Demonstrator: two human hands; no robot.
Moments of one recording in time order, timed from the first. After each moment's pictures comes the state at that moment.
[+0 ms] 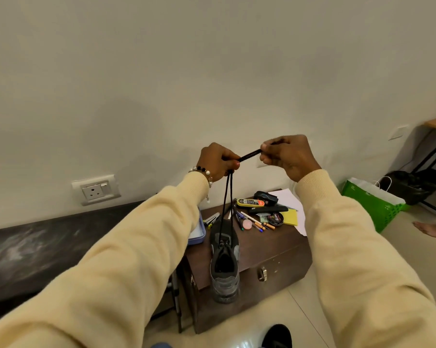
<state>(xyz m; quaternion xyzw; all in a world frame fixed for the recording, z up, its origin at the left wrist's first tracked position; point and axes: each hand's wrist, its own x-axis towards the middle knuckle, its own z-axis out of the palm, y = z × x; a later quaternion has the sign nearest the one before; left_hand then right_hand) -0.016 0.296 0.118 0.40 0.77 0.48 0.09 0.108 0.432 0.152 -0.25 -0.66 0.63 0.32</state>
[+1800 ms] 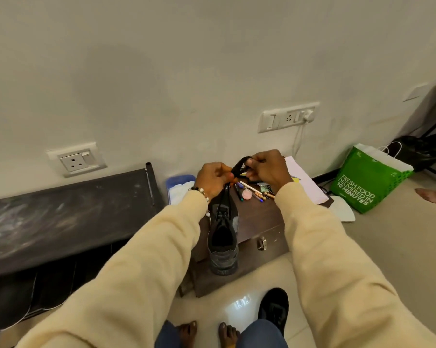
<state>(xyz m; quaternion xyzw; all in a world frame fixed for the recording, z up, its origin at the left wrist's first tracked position) -0.013 0.309 -0.021 0.29 0.74 0.57 0.22 0.079 0.437 0.014 -0.33 -0.77 0.50 0.22</state>
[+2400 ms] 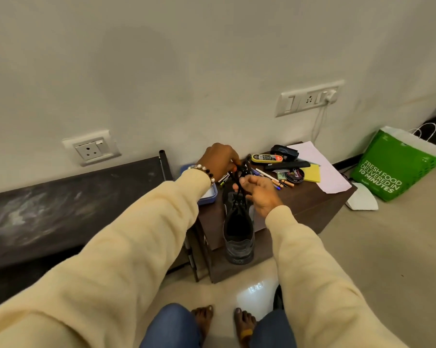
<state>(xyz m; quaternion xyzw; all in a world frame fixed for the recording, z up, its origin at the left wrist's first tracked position) -0.043 0.297 0.006 0.50 0.85 0.16 0.06 0.078 0.380 -0.066 -0.29 -0.59 0.74 0.15</state>
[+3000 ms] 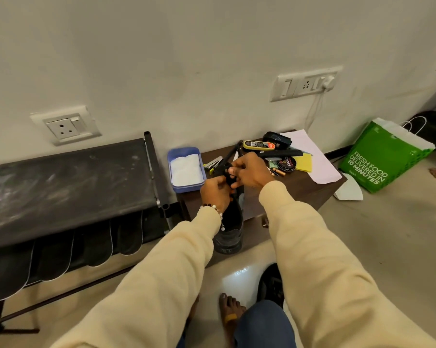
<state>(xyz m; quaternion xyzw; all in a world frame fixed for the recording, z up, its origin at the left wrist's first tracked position) 0.016 0.308 -0.125 0.15 0.78 0.57 0.20 0.053 0.409 -0.060 -0.29 -0.84 0.47 0.03</state>
